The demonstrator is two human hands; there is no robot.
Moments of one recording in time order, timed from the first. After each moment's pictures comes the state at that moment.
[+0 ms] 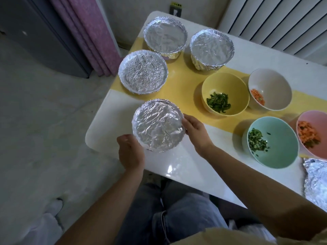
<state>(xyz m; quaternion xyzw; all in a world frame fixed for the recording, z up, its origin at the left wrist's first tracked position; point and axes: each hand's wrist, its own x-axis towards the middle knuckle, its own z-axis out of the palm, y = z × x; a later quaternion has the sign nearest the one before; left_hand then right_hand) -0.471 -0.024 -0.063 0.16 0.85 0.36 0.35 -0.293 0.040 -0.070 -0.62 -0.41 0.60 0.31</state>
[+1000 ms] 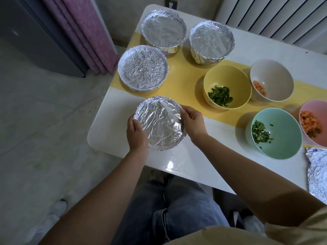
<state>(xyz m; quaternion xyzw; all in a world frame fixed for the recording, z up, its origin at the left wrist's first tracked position) -0.478 0.014 -0.074 0.19 0.75 0.44 0.45 -0.319 0.053 -0.078 -0.67 -0.40 0.53 0.33</state>
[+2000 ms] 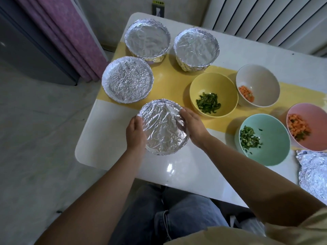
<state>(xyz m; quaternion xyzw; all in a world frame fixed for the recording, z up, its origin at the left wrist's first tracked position) -0.452 0.057 -0.080 0.23 0.72 0.42 0.51 -0.274 0.085 -0.076 -0.58 -0.28 0.67 0.36</state>
